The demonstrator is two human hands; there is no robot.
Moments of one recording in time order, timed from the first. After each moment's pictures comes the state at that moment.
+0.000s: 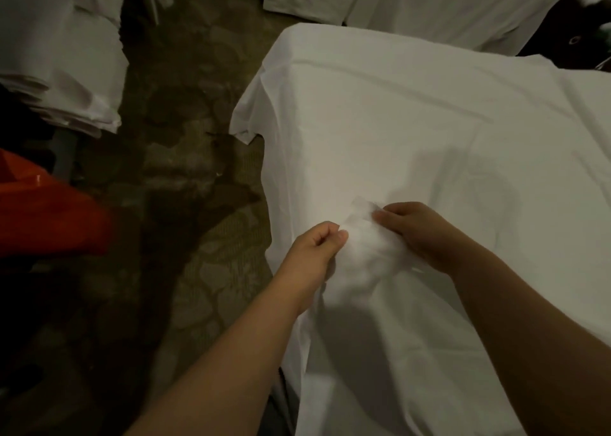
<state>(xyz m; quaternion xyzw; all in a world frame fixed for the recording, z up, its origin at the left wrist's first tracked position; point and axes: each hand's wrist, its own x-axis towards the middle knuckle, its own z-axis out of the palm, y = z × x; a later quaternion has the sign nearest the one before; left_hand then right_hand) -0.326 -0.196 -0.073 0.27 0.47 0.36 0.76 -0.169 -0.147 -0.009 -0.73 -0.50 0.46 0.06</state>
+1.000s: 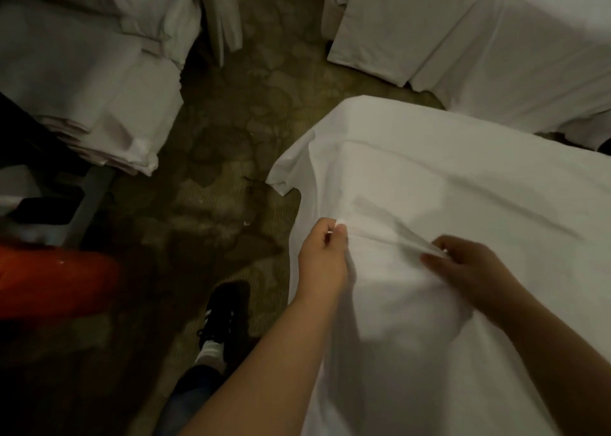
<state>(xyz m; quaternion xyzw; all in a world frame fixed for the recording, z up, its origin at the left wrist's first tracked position) -0.333 0.004 -0.122 0.20 0.63 0.49 0.57 -0.159 0.041 -0.052 -0.68 -0.64 0.35 0.02</state>
